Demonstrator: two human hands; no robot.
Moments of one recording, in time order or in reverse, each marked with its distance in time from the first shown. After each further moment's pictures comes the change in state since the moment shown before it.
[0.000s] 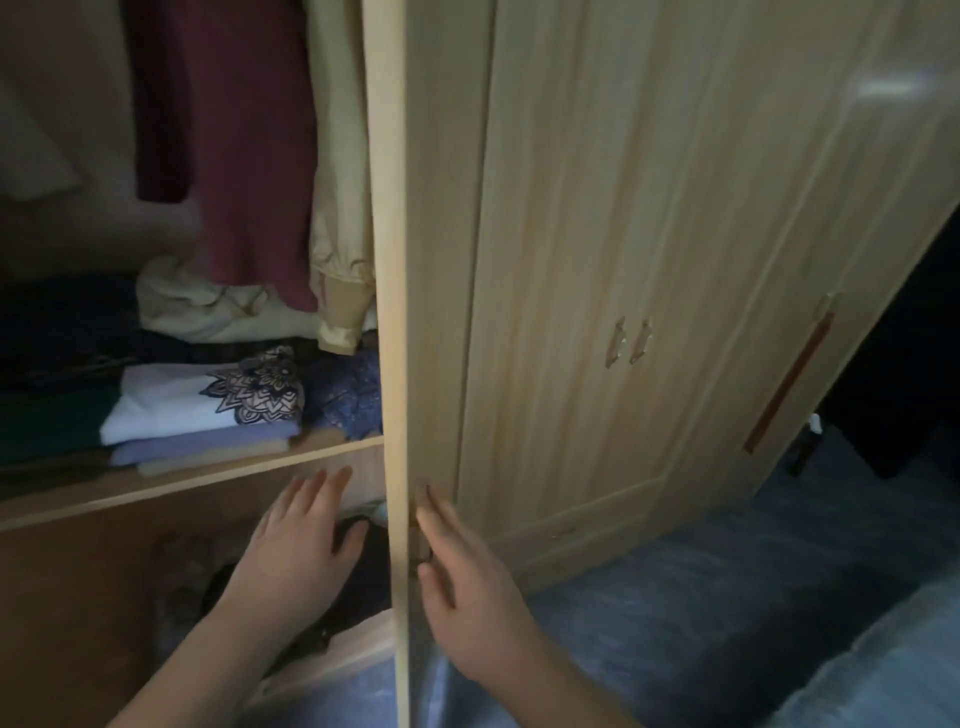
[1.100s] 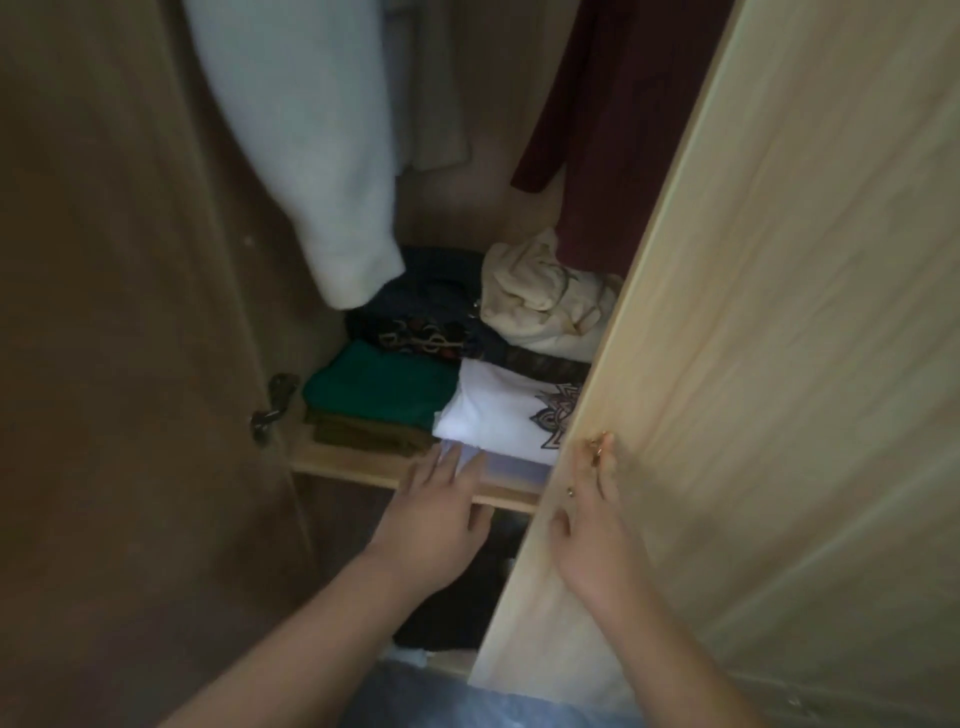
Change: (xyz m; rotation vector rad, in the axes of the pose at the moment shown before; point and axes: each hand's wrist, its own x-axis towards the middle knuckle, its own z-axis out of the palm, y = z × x) left_hand 0.076 -0.264 -0.052 0.035 0.002 -0.231; right_hand 0.267 -0.084 0.205 -0.337 -0.071 -0.051
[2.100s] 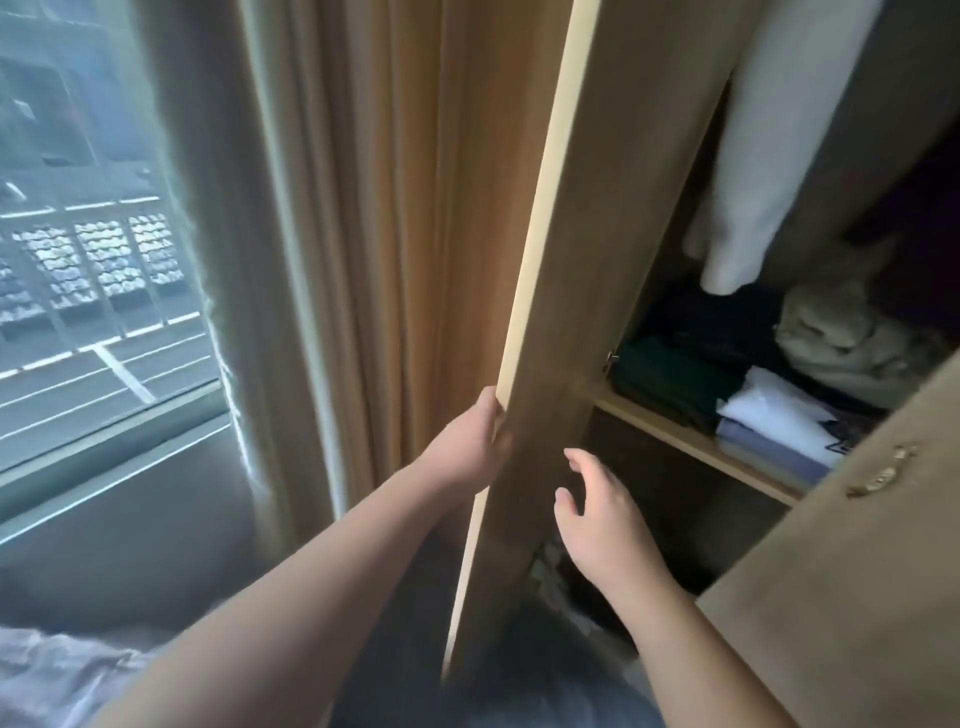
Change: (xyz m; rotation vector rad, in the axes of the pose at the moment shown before) left_hand -0.339 -0.161 -0.146 -0.502 0.307 -0.381; right_hand -0.244 -0.300 0.012 0.306 -0.319 -0.360
